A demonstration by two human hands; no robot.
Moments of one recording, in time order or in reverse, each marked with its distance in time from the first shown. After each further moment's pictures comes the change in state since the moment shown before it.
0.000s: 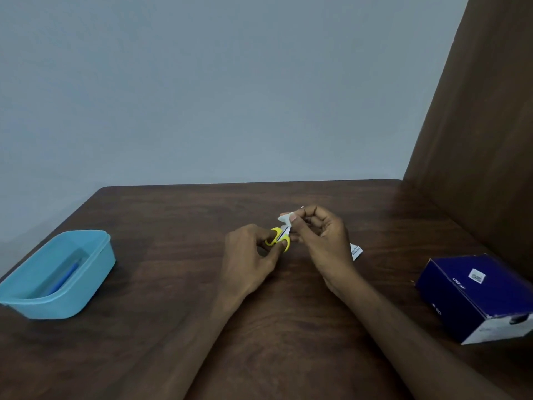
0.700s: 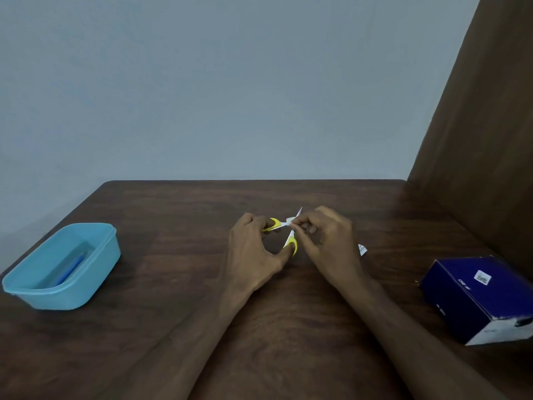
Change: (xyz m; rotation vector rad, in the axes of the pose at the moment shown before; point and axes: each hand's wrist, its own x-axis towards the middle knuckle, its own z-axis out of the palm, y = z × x) left_hand 0.000 -0.007 0.008 0.073 0.083 0.030; right_hand 0.004 0.005 -0.017 -0.749 -0.027 -0.589
